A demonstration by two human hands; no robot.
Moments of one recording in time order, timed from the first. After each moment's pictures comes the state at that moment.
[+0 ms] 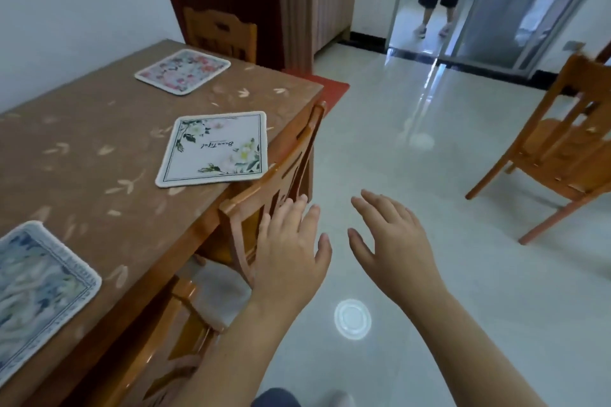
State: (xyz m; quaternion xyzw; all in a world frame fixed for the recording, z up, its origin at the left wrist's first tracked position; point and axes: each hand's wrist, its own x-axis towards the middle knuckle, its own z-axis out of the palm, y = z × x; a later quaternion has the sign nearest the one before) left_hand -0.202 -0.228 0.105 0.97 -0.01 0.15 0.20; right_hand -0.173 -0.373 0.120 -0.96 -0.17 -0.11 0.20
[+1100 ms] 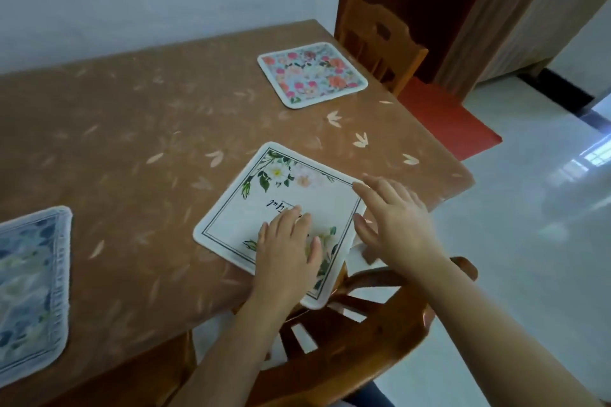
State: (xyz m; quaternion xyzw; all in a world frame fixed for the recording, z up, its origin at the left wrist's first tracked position) left_hand 0.099 -0.041 0.032 0.92 0.30 0.14 0.21; right_hand 0.234 -0.145 0.090 -0.85 -0.50 -0.05 0.13
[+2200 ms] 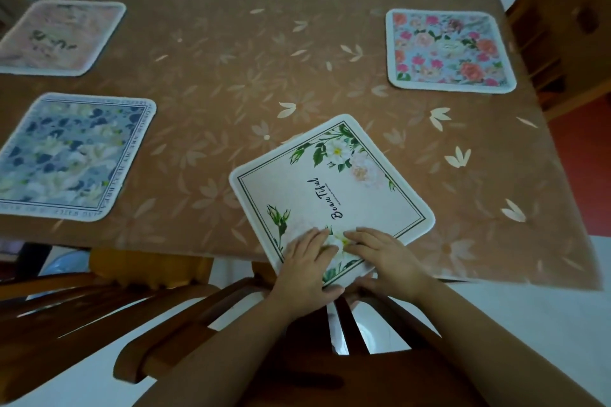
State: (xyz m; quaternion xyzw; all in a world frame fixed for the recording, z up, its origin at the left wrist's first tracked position) left_hand 0.132 -0.072 -0.086 0.89 0.41 0.02 0.21; right_hand 0.331 -0.099 -0.065 -0.56 -0.79 0.24 0.05
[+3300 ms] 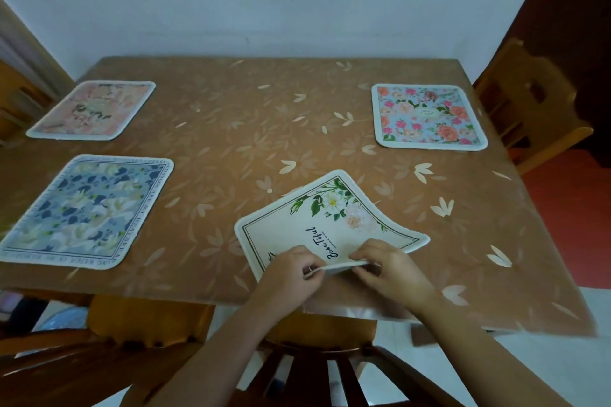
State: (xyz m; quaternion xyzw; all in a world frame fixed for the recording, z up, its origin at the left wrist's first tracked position) left_hand 0.135 -0.031 0.021 0.81 0.45 0.17 0.33; right_hand 0.335 -0.072 0.007 -0.60 -0.72 0.24 0.26
